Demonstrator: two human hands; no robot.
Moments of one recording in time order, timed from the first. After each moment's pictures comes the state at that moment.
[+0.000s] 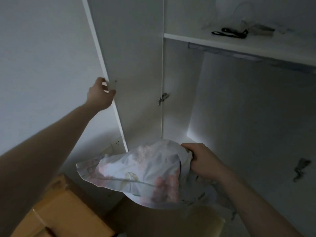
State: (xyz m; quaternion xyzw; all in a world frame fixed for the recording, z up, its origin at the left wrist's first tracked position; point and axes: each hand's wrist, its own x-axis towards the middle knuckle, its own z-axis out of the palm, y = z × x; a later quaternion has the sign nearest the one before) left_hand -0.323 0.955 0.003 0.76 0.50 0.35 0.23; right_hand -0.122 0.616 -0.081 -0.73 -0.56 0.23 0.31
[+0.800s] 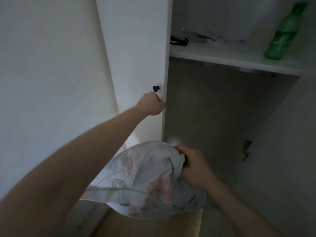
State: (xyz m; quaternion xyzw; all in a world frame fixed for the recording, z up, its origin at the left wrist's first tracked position) left_hand -0.068 0.803 0.013 0.92 0.29 0.08 0.26; right_hand -0.105 0.545 -0.069 -0.77 -0.46 0.07 0.43
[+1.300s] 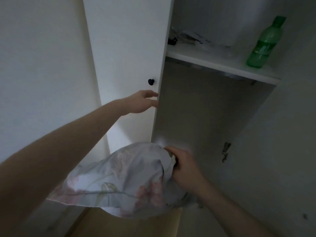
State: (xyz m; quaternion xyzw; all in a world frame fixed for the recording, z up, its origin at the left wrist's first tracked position) left_hand -0.082 0.789 0.028 0.88 0.16 0.04 0.44; right_hand -0.094 0.527 -0.066 -0.82 -0.44 0.04 0.36
